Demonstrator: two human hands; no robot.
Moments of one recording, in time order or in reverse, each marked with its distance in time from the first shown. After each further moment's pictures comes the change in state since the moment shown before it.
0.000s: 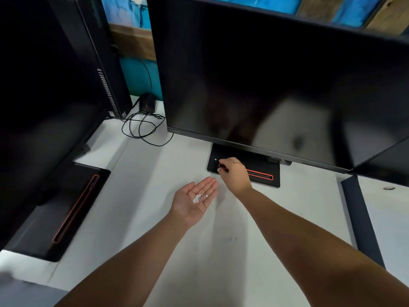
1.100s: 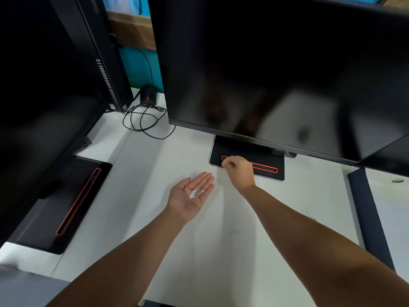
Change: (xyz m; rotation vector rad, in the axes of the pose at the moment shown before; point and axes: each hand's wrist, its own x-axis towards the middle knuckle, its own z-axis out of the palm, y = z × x) left_hand 0.005 0.009 -0.017 -0.005 0.009 0.033; right_hand 0.000 0.016 0.015 0.215 0.099 0.098
